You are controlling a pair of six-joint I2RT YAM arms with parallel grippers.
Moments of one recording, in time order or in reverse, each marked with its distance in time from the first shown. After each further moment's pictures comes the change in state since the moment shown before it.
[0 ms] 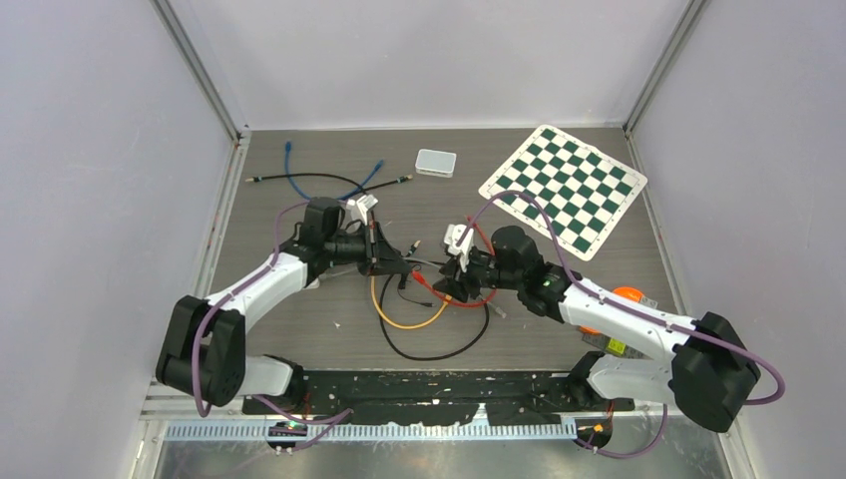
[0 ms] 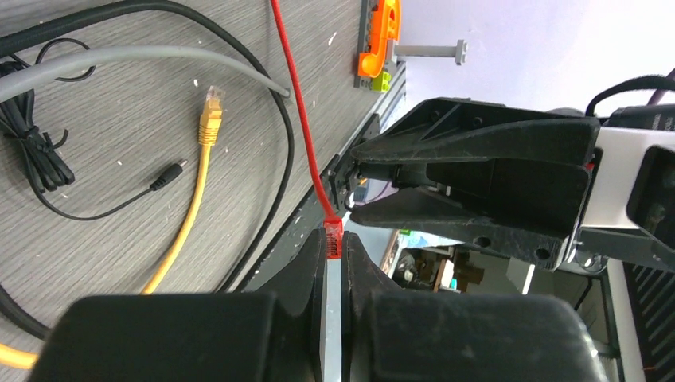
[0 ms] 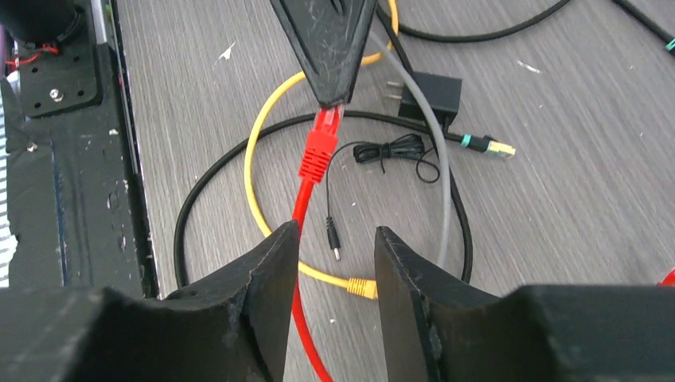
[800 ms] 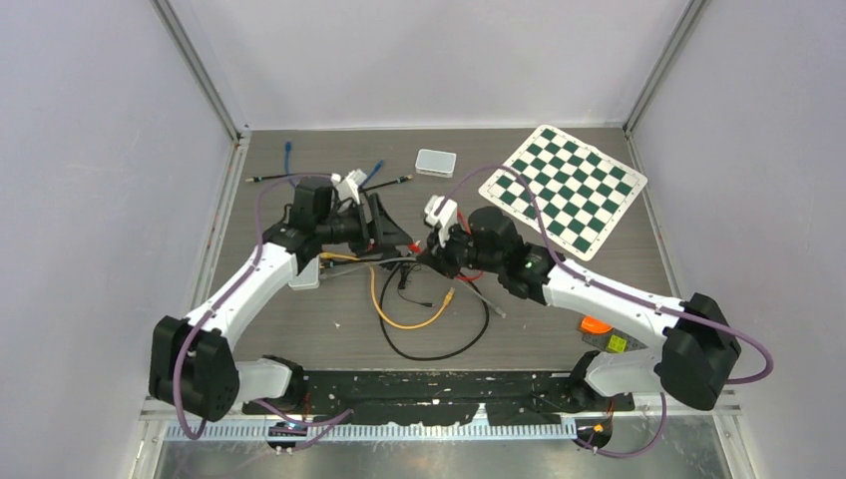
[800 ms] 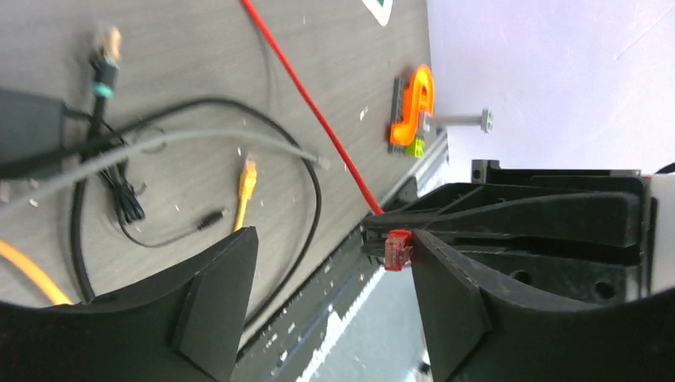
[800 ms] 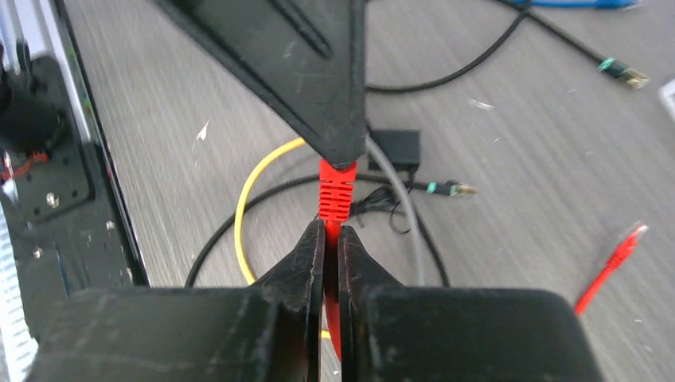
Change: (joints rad) left arm 0.003 -0.063 0.155 -0.202 -0.194 0.071; right arm 0.081 0.126 0.197 -0.026 0.196 0.130
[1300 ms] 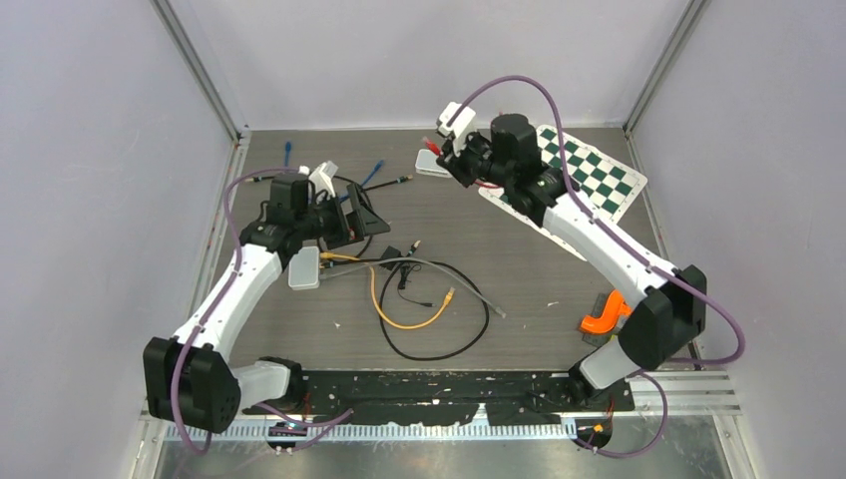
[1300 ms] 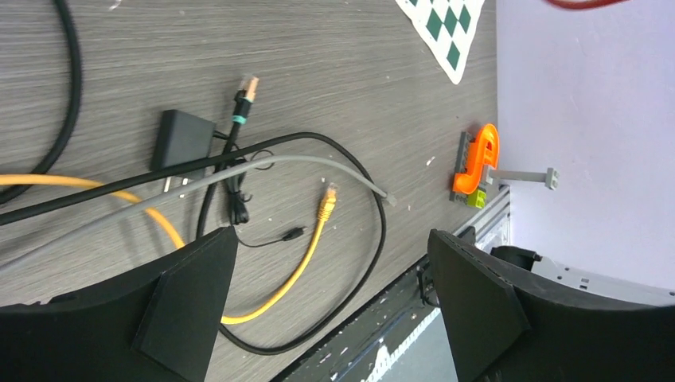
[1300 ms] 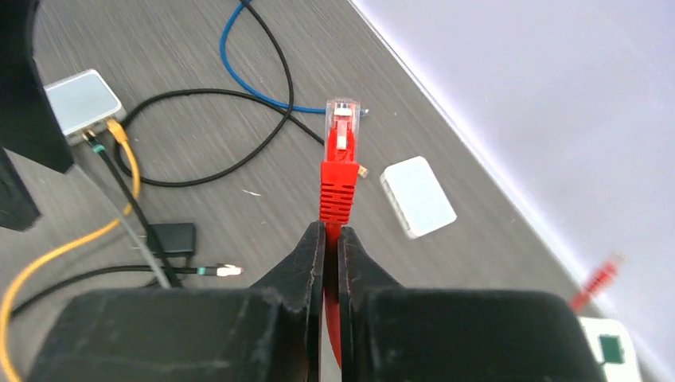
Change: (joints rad) left arm 0.108 -0.075 0.084 -0.155 -0.181 0.130; right arm -0.281 0.201 0.541 -0.214 0.003 -0.231
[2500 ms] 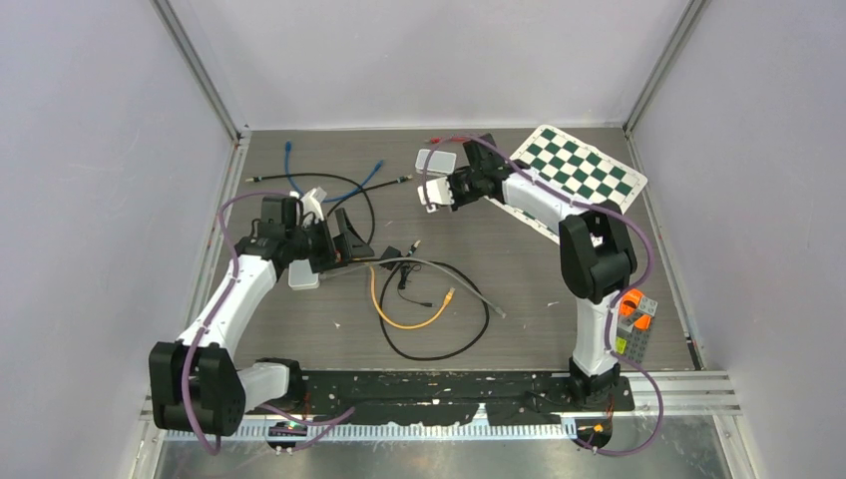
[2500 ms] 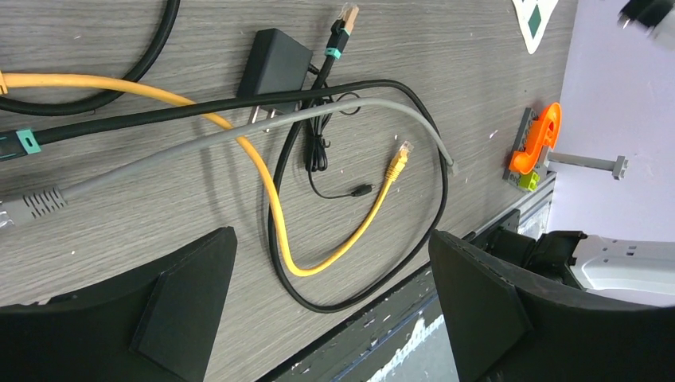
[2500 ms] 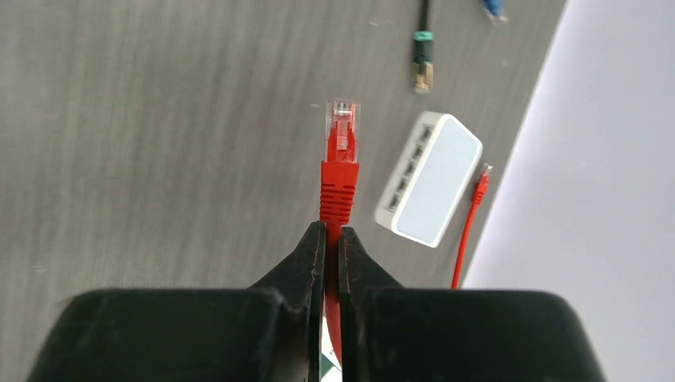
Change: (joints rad) left arm 0.135 -0.034 -0.151 -0.091 0.034 0.140; right arm -0.112 0.525 0.193 -0.229 -0.169 -1.159
